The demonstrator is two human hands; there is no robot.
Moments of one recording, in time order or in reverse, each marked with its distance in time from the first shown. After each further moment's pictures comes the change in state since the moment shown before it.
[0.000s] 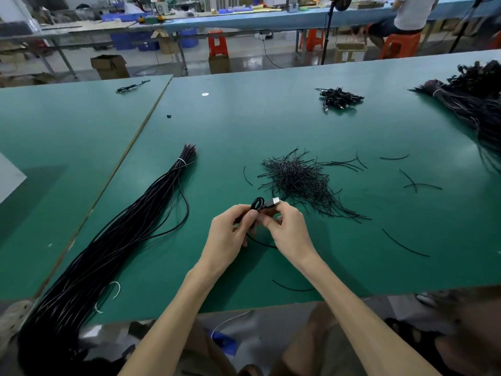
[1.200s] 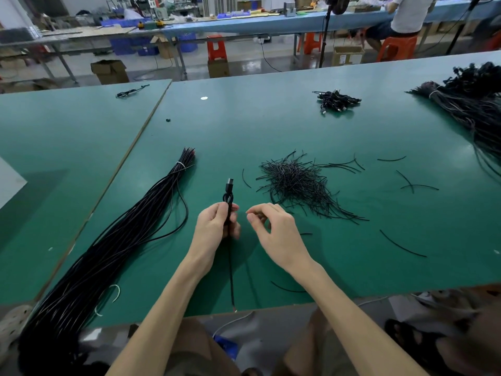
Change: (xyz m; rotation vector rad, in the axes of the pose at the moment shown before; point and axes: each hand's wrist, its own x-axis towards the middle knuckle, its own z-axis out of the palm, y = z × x) left_hand 0.009 -0.002 -0.018 -0.420 0.096 -0.345; right_hand -0.004 -0.002 0.011 -0.241 -0.001 -0.181
